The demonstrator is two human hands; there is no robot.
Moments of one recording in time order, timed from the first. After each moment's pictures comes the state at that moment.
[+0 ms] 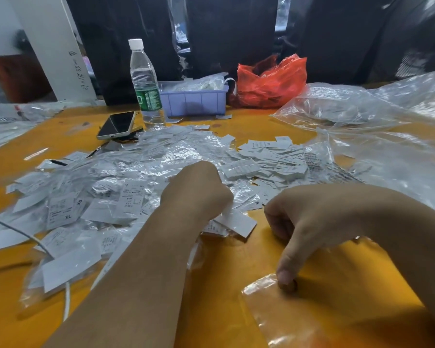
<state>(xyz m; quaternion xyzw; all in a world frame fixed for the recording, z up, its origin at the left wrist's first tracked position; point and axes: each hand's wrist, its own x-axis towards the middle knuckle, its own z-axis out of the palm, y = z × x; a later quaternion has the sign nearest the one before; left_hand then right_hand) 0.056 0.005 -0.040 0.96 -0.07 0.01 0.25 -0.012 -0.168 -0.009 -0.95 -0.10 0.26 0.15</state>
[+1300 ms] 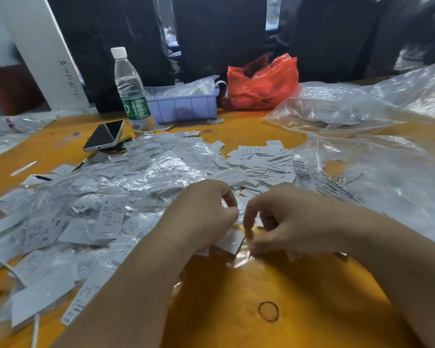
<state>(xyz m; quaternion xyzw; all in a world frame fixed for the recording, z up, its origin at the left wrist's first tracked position) 0.048 -0.014 -0.045 0.94 -0.17 -0.01 0.28 0.004 -0.188 -0.035 -0.95 -0.16 0.10 0.27</state>
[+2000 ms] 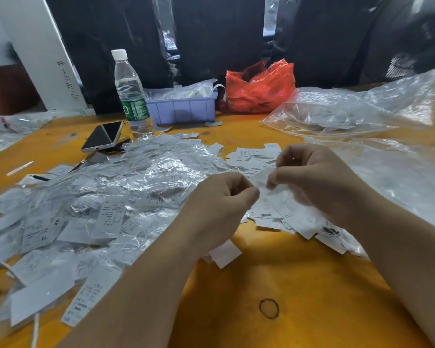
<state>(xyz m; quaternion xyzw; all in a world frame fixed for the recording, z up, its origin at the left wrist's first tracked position) 0.040 -0.024 -0.044 0.84 -0.24 -0.04 0.49 0.016 -0.201 -0.022 -0.81 0.00 -0.11 0.57</state>
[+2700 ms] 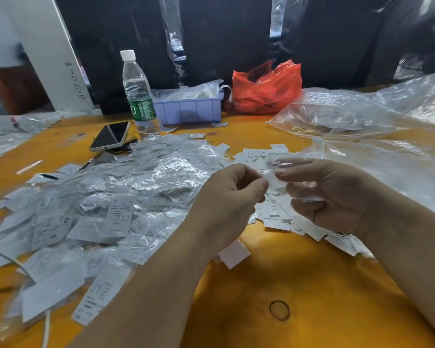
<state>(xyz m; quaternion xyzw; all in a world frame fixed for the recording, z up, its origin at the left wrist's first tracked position) 0.034 -0.026 -0.039 0.78 -0.24 -0.03 0.58 0.018 -0.203 -0.024 -0.58 0.01 0.12 0.81</state>
